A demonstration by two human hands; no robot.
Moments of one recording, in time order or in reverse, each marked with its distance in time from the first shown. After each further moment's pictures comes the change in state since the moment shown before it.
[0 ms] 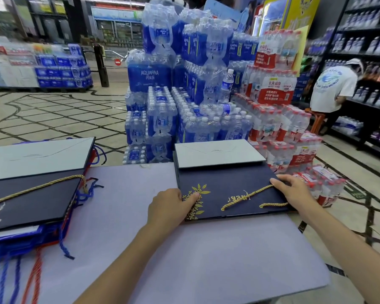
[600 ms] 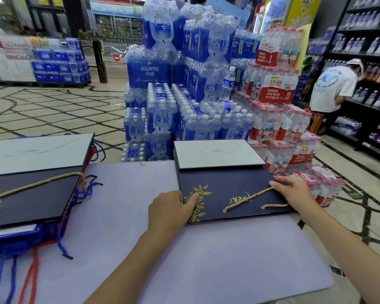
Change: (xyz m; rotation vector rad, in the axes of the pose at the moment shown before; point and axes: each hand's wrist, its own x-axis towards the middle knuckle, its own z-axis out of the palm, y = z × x) left_hand -0.005 -0.007 0.010 0.062 0.096 0.045; right_hand 0.005 0.006 0.005 -0.062 0.042 0.006
